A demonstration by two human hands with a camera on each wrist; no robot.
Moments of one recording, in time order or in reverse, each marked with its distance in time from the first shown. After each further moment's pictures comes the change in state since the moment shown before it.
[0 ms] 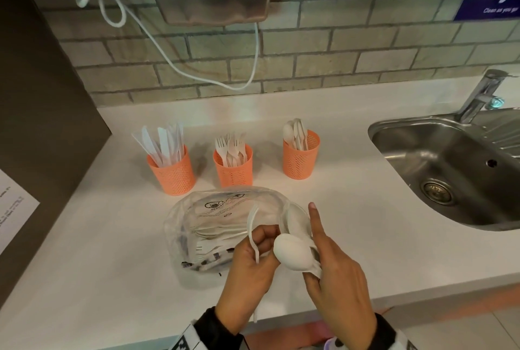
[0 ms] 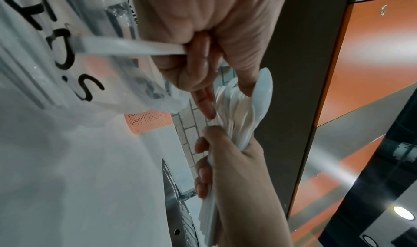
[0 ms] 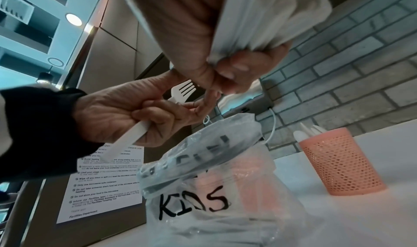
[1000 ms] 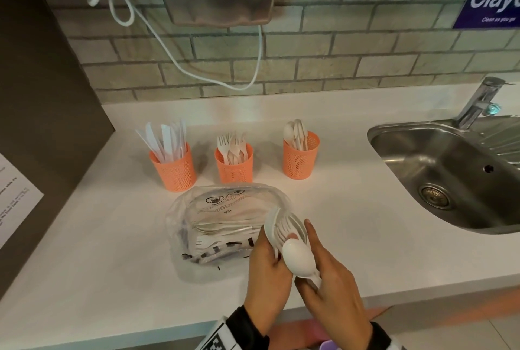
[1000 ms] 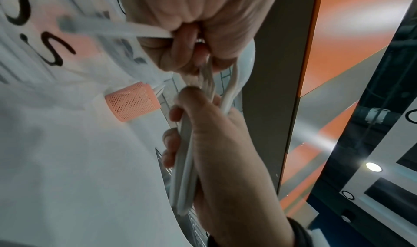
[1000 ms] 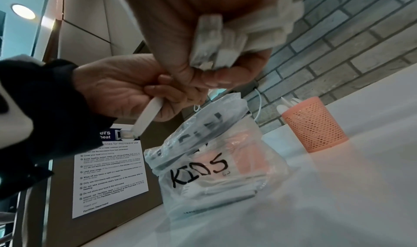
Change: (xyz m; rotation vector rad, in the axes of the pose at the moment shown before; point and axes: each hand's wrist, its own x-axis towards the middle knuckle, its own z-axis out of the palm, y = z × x) left_hand 0.002 -0.024 0.025 0.165 0.225 0.148; right_hand -0.020 0.010 0.011 0.249 -0.127 0.108
